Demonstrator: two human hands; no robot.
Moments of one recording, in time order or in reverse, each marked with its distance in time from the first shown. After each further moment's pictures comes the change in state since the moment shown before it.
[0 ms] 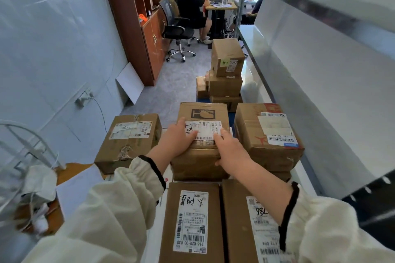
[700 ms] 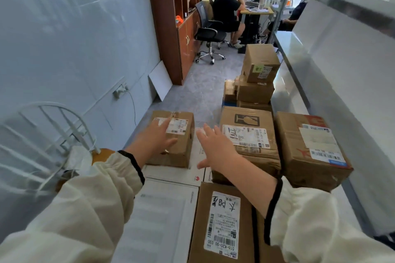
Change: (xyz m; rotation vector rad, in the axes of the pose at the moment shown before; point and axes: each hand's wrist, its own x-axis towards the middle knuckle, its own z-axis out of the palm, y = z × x) left_hand -0.039 -0.118 -0.078 0.326 0.022 -0.135; right_hand 0.034 -0.112 0.002 -0.254 -0.041 -0.325
